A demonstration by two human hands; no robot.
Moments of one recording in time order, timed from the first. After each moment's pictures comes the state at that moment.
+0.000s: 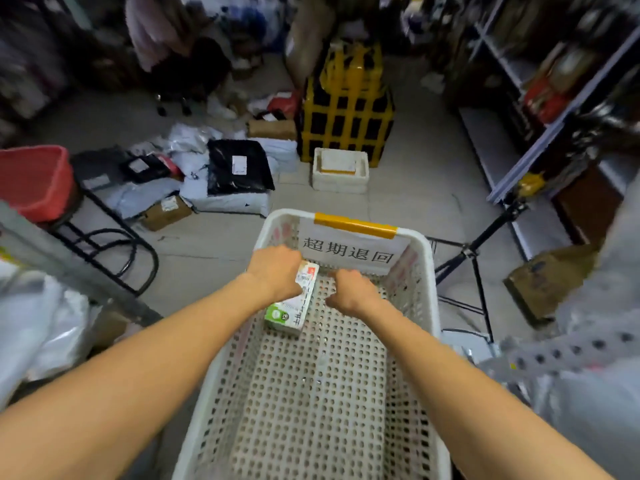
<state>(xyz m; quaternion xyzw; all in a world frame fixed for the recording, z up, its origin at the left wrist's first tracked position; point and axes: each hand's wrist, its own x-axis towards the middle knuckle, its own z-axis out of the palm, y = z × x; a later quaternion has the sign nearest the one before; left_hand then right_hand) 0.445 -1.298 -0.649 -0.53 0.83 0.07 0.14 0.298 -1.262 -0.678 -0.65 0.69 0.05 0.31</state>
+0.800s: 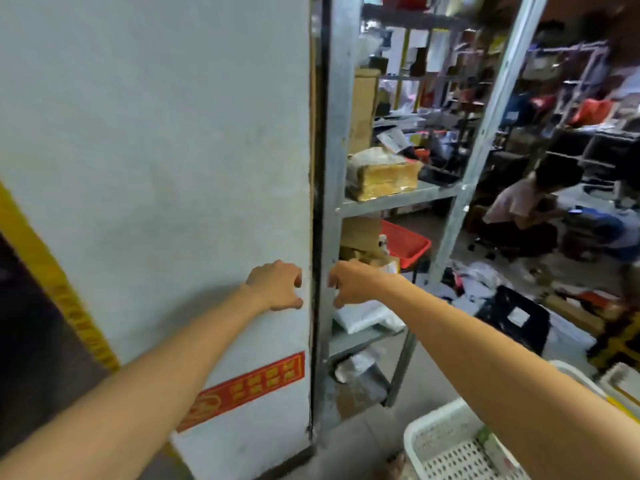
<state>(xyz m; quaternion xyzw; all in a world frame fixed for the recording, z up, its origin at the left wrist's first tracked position) 0.779 -0.807 -0.414 -0.89 0.44 0.07 -0.03 0.684 -0.956 -0.405 -0.97 0.16 0.11 0.12</state>
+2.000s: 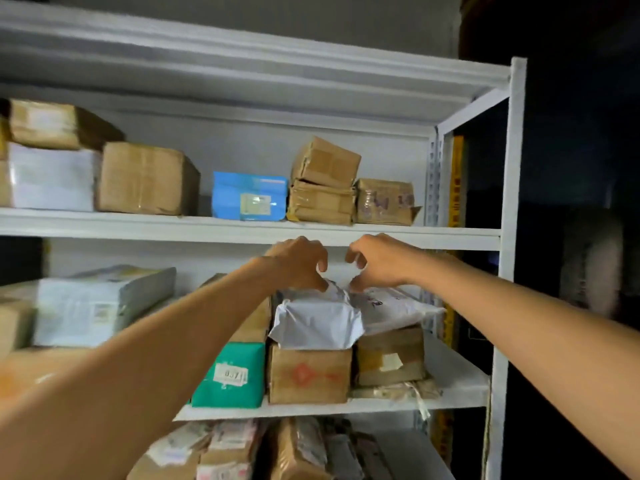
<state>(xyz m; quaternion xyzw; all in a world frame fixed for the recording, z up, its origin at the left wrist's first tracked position) 0.507 -0.221 -0.075 -0.89 -0.41 -0.18 0.11 0.664 -0.294 -0.062 -0.67 -0.71 -0.10 0.16</state>
